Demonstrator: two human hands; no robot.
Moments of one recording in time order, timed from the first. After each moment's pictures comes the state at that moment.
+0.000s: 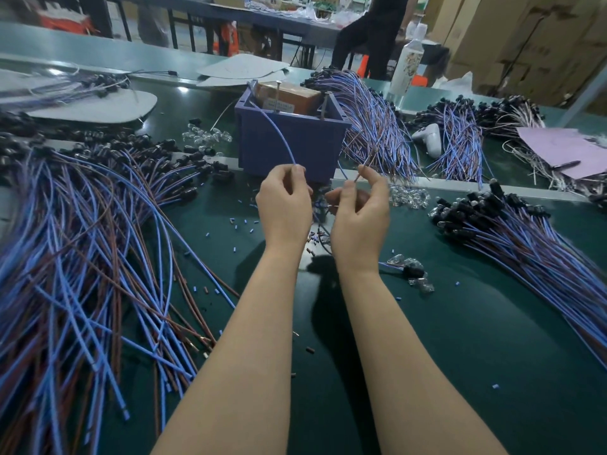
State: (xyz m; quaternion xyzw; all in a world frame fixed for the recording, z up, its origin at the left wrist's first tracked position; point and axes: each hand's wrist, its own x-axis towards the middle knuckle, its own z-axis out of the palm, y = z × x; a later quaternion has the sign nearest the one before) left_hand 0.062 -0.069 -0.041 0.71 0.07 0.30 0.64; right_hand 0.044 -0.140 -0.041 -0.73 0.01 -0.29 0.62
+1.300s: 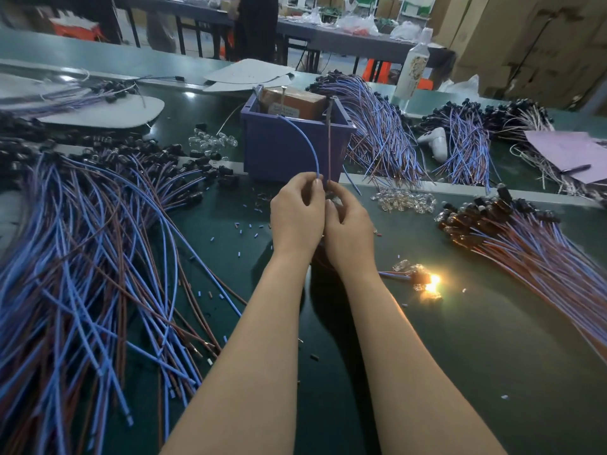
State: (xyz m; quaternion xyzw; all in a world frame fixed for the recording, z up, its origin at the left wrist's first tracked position) left_hand 0.063 -0.072 -0.046 0.76 0.04 0.26 0.60; right_hand 0.052 -0.142 -0.051 -0.82 -0.03 -0.15 0.56
